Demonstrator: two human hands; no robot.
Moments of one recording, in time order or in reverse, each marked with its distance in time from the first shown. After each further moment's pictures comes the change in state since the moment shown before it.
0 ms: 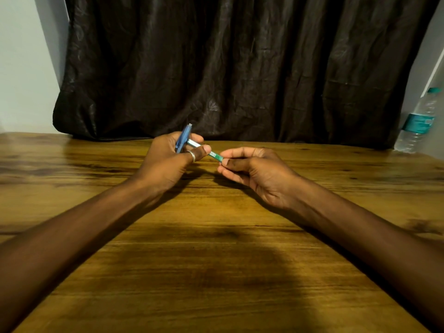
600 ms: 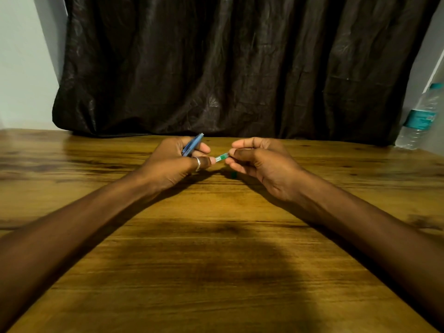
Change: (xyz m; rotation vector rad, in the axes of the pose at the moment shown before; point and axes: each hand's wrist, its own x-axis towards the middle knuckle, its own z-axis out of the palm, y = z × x) left_hand -0.002 0.005 -0.001 0.217 -0.164 -0.063; right_hand 0.006 -0.005 -0.009 -0.102 0.081 -0.067
